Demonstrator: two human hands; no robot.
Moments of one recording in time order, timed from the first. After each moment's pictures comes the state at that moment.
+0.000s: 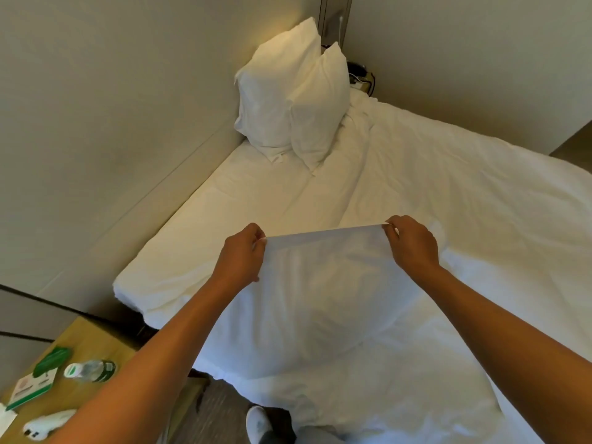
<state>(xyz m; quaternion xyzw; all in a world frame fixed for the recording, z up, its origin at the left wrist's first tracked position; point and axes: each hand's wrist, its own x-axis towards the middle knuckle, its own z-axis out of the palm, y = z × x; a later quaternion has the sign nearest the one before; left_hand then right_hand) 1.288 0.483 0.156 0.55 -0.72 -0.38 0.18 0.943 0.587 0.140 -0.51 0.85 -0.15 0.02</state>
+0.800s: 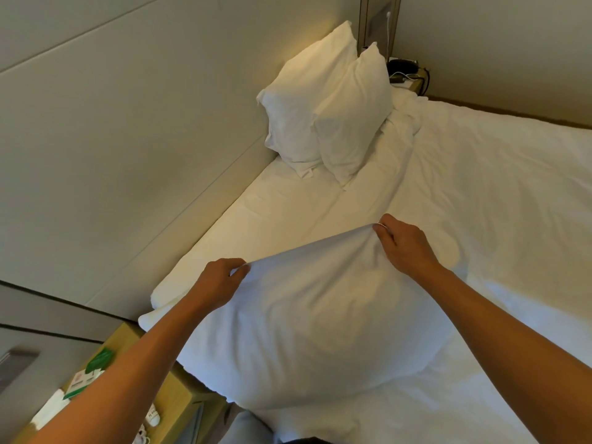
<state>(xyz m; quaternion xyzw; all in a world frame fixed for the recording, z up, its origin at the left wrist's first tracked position) 1.258 0.442 0.143 0.60 -0.74 -0.30 0.06 0.851 0.485 0.089 -0.62 0.72 -0.28 0.16</state>
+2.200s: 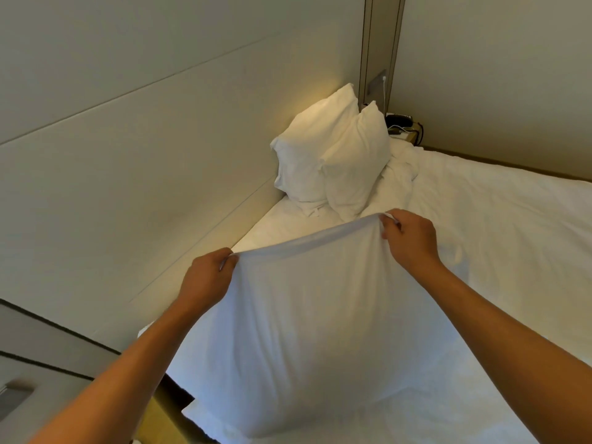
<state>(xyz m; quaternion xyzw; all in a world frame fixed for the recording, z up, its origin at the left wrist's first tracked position) 1.273 0.425 0.226 0.63 -0.73 -0.19 0.18 0.881 0.452 0.189 -0.53 0.74 -0.41 0.11</state>
